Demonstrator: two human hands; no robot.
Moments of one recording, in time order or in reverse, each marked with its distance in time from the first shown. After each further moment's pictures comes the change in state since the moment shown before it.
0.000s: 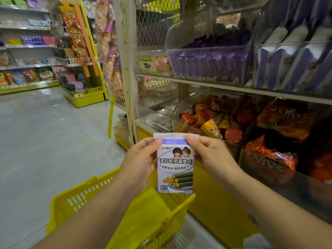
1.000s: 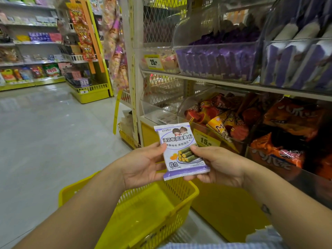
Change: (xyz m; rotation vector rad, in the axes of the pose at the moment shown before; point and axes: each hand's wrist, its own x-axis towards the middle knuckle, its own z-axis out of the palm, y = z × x) left_hand -0.006 0.014 -0.020 -0.092 -0.273 -0.470; right_hand -0.011 -0.015 -0.007 0.212 -0.398 0.541
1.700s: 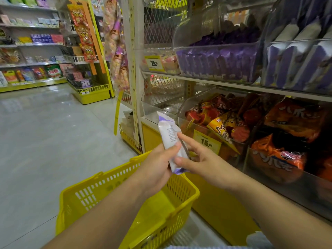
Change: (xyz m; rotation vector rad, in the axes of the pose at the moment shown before) left_hand 0.025 -0.025 0.024 -0.012 0.020 0.336; right_hand 0.007 0.012 0.019 -0.440 0.138 -0.415
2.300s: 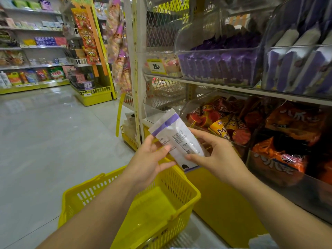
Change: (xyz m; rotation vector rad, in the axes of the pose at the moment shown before) left_hand 0.002 0.012 -0.029 0.143 0.103 0.121; right_hand -0.003 -0.011 -0.015 -0.412 0.325 -0.261
